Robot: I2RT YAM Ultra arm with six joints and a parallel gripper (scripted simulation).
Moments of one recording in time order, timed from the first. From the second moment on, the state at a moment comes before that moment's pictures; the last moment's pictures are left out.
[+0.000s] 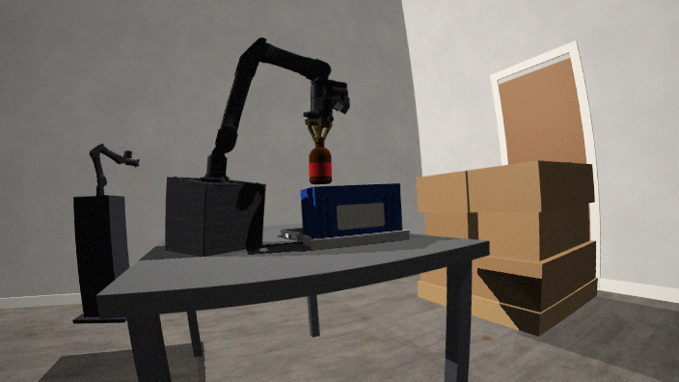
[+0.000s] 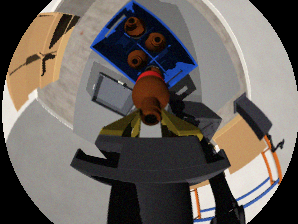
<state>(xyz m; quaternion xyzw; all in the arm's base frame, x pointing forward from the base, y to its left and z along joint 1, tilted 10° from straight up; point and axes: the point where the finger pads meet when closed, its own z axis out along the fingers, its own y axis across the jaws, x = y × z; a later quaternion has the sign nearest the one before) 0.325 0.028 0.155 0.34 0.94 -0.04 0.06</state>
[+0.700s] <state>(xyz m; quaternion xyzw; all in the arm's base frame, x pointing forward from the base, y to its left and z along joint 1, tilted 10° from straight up) 0.331 0.077 0.149 0.34 0.94 -0.05 0.06</state>
